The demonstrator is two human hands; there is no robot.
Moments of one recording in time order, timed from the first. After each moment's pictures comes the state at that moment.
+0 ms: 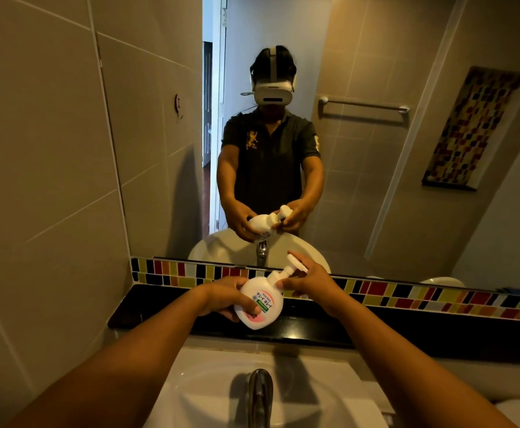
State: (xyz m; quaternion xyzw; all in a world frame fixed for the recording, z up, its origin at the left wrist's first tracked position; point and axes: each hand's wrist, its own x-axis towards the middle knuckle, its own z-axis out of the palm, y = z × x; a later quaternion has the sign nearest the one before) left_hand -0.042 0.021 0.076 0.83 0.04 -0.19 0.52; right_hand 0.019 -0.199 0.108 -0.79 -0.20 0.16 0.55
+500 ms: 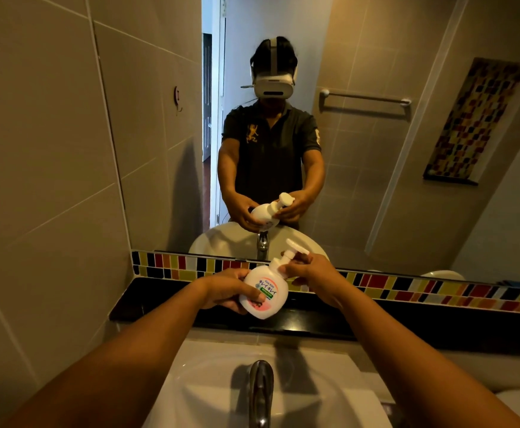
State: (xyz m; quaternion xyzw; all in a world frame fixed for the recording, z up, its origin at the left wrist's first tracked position) left_hand -0.042 0.019 0.076 0.78 0.05 -0.20 0.59; right_hand 0.019 -0.201 0.113 -0.75 -0.17 0.20 0.61
